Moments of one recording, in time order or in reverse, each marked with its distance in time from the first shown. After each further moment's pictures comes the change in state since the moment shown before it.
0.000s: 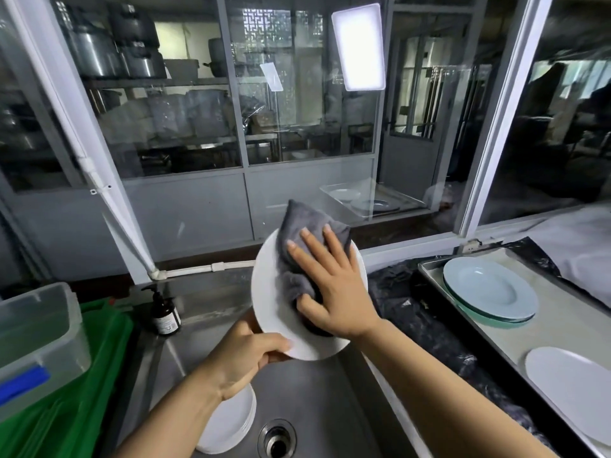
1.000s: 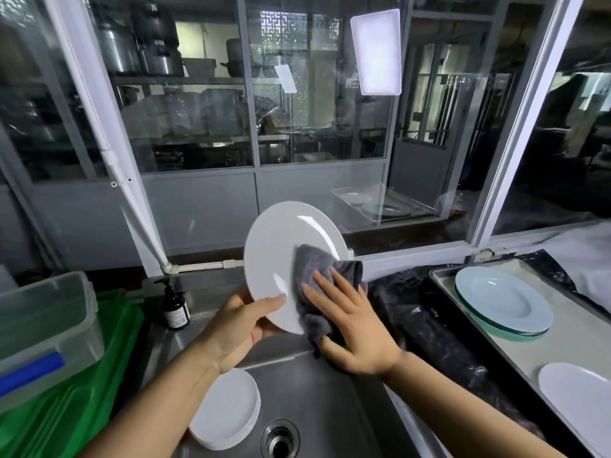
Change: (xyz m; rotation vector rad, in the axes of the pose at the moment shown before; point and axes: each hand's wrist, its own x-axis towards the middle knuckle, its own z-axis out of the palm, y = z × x) left_hand 0.005 0.027 -0.017 -0.151 0.104 0.094; right_hand -0.042 -0.001 0.010 0.133 -0.232 -0.034
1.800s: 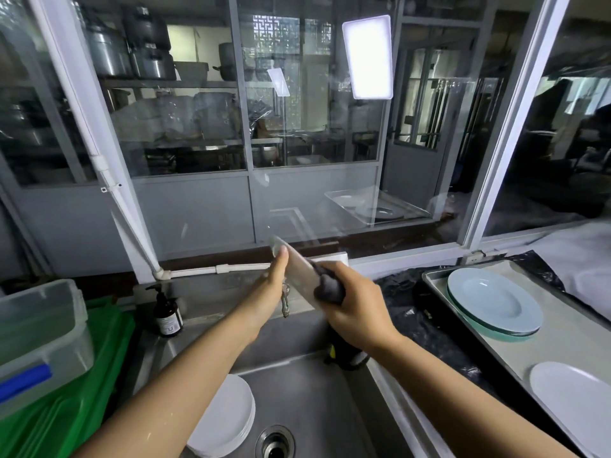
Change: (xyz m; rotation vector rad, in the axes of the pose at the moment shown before) left_hand 0.049 0.006 0.028 0.593 0.108 -0.072; right_hand 0.033 -0.028 -0.037 0.222 0.239 0.384
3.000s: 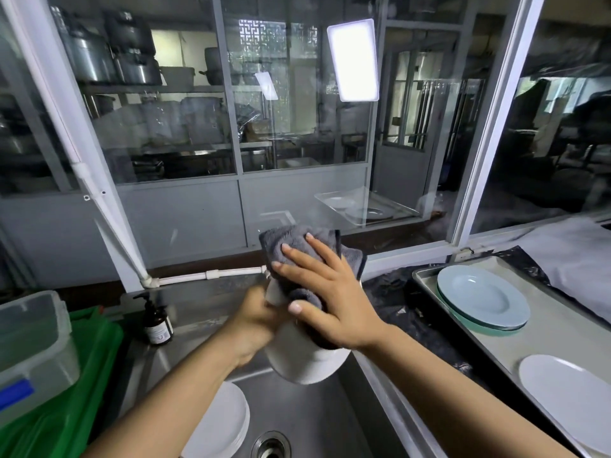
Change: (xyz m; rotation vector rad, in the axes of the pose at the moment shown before) left_hand -0.032 -0.002 0.013 -0.254 -0.161 0.376; right_hand 0.014 0.000 -0.004 -0.102 -0.087 -0.433
